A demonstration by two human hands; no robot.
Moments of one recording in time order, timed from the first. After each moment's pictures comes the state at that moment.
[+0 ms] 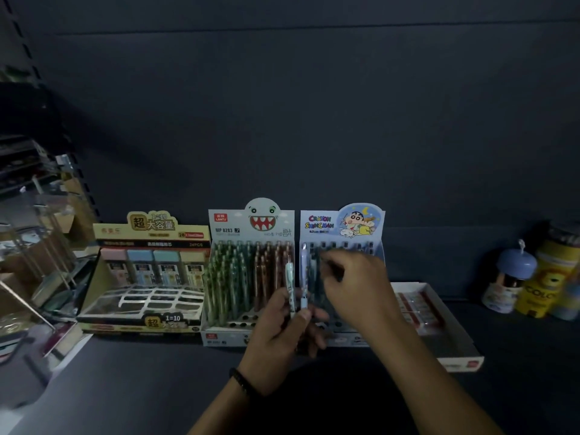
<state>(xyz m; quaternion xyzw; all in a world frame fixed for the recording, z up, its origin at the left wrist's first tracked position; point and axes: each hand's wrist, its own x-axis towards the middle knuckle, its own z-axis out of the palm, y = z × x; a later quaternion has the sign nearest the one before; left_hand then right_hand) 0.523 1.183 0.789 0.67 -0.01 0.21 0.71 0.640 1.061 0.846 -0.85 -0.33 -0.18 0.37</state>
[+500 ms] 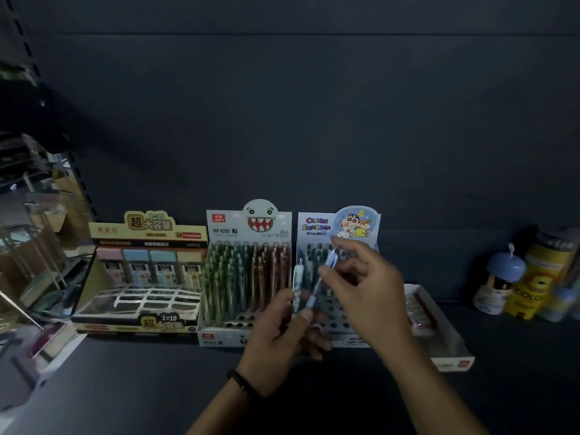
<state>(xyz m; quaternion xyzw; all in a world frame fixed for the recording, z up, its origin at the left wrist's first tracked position) 0.522 1.180 0.787 0.64 -0.01 0.17 0.75 0.608 1.039 0.859 -0.74 -0.29 -0.11 0.60</state>
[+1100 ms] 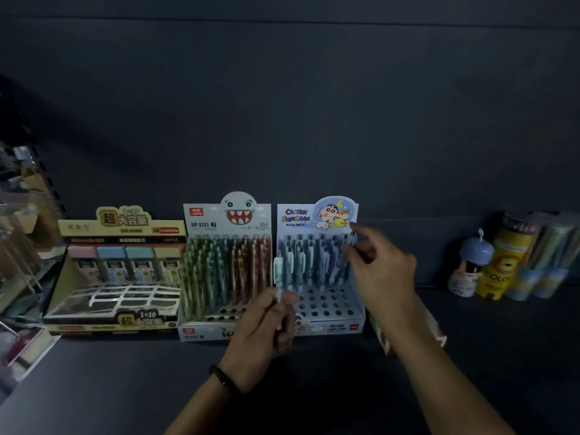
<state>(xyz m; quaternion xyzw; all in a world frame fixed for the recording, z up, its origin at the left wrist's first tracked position) 0.519 1.181 0.781 0.67 0.01 0.17 0.73 0.655 1.007 0.845 -0.80 -0.24 -0.28 0.48</state>
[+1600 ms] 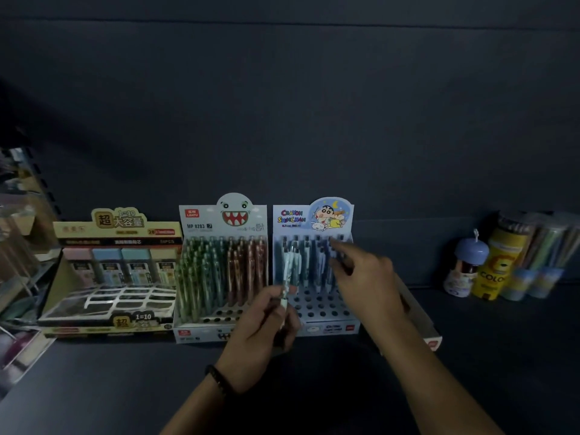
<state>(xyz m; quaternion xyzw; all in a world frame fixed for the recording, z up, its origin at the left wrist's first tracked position) 0.519 1.178 0.784 0.70 -0.01 0.16 0.70 0.651 1.011 0.840 -0.86 -0.26 -0.18 0.40</state>
